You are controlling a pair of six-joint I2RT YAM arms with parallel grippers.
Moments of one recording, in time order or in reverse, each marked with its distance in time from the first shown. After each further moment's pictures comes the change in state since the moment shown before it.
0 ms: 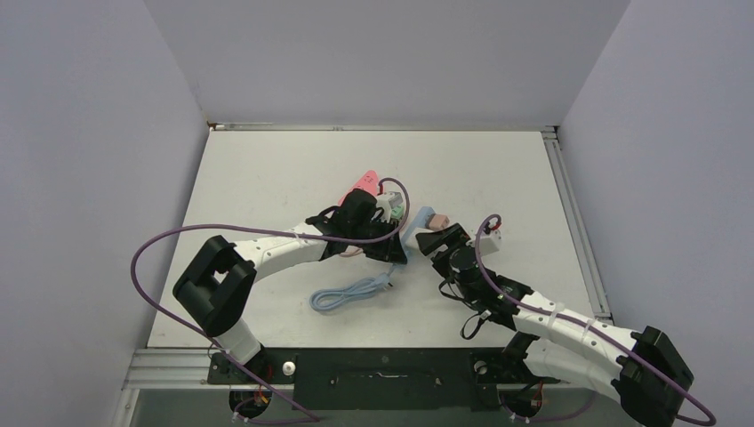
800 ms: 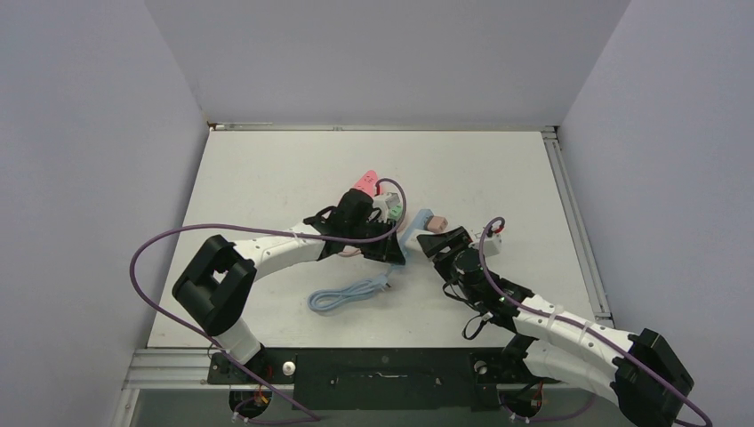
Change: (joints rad) left arm 0.027 0.000 -0.027 0.028 0.045 -0.019; right arm -0.049 -0.013 -0.064 0.090 -0.071 0.040
